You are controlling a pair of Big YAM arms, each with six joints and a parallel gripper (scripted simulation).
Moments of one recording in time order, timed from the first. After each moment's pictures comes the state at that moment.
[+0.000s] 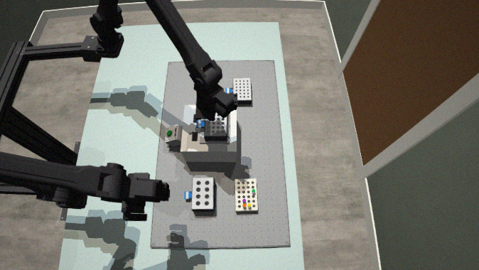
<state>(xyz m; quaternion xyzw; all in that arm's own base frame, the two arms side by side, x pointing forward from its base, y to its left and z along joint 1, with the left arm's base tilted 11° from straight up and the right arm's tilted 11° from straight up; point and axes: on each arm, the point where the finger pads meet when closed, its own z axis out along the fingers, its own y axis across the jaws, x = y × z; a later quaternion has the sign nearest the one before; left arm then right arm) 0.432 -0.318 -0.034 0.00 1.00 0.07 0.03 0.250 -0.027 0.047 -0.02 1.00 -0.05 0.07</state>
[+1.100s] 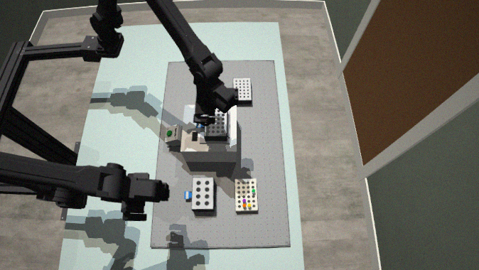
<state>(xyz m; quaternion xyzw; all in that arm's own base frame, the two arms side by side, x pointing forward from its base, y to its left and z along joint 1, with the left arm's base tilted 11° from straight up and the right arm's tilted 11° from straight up) 0.430 -0.321 -0.005 0.00 1.00 0.07 0.03 0.249 -0.027 0.046 -0.02 1.00 -0.05 0.07</state>
